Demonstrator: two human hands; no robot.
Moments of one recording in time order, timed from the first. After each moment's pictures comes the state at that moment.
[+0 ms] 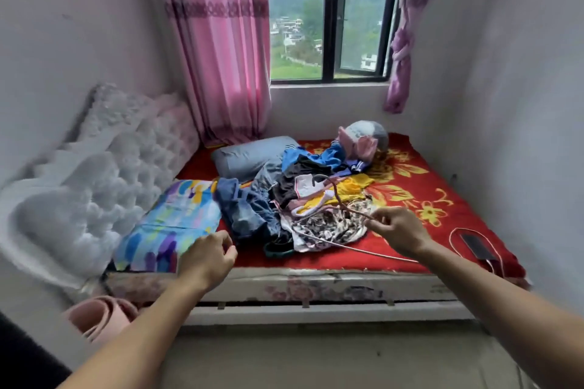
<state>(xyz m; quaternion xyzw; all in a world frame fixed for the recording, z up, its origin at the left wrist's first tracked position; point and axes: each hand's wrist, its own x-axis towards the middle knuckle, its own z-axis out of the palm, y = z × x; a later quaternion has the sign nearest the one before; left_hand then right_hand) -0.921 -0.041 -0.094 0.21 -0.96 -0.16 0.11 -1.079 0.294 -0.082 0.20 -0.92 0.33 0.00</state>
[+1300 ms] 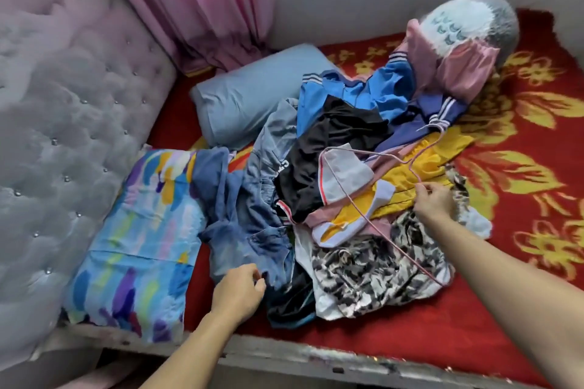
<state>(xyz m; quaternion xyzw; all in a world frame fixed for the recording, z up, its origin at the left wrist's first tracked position) -1.483 -0.181 -0.318 0.31 -0.92 -0.16 -0.19 -1.747 0.096 -0.376 -0.18 -0.86 0.47 -0.08</state>
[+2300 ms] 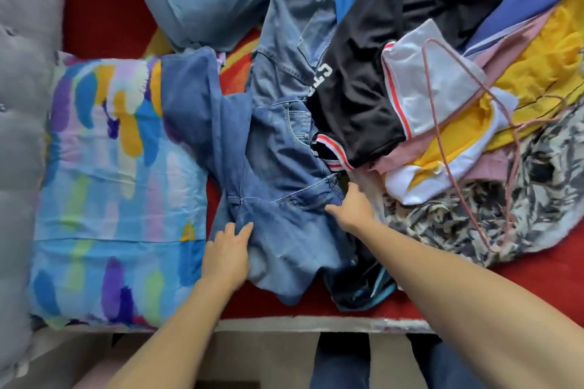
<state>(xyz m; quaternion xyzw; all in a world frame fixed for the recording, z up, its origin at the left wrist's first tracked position) -1.500 -0.411 -0.521 0.16 -0.91 0.02 -0.39 -1.633 -0.204 -0.606 -0.08 -0.86 0.27 -0.42</state>
